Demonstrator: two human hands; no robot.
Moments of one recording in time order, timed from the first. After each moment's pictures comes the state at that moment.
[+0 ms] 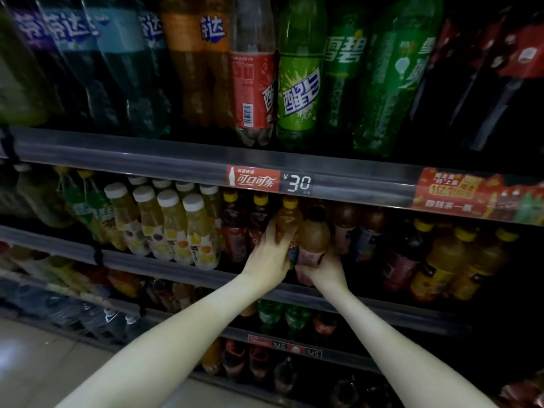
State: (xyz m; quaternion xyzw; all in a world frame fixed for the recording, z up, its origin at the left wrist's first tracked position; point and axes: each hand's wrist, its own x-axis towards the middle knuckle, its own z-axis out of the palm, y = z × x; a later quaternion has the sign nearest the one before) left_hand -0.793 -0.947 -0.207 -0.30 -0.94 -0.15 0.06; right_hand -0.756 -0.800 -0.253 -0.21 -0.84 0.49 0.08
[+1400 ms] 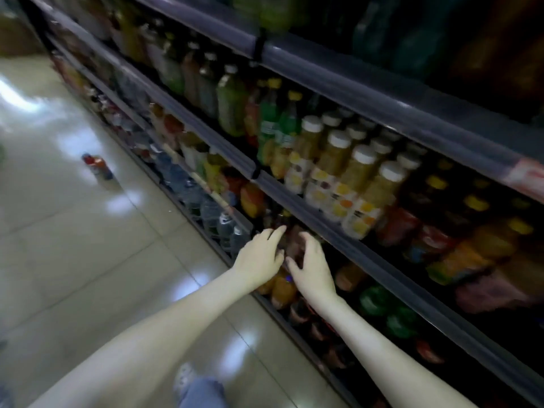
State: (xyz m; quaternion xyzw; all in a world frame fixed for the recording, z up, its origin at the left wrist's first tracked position) left_hand -0.743 -1.230 -0.278 -0.01 -0.97 -0.25 -0.02; right_hand -0.750 -1.089 -0.277 0.11 -0.92 0.38 -0.06
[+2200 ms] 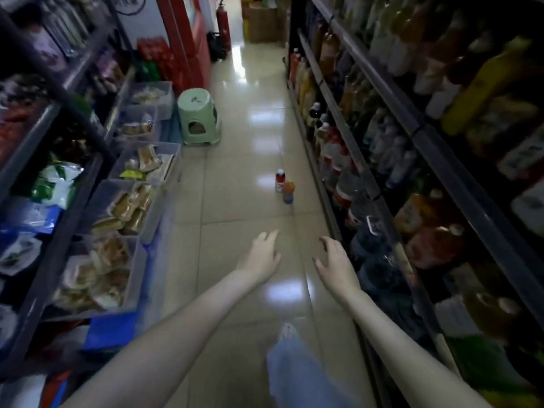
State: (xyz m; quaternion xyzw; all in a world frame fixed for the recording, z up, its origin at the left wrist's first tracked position) left_hand -0.882 -2.024 -0.364 0.39 -0.86 -0.31 -0.01; right_hand -1.015 -1.897 -0.361 0.38 -0.84 0.28 -0.25
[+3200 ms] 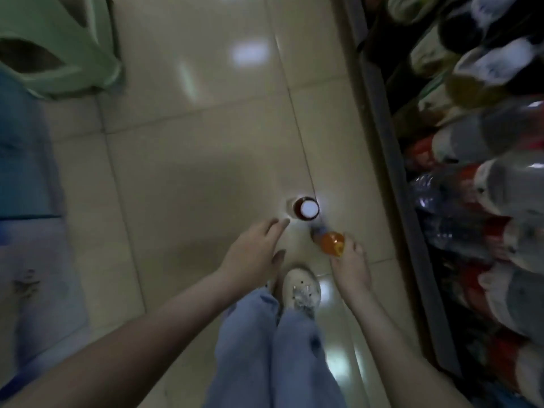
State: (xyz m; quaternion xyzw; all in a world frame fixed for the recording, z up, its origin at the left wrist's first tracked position) left_hand -1.275 -2.710 -0.835 0.25 -0.89 -0.34 -0.17; right_hand -1.403 -2.547 -0.896 0.13 -0.91 0.08 -0.38
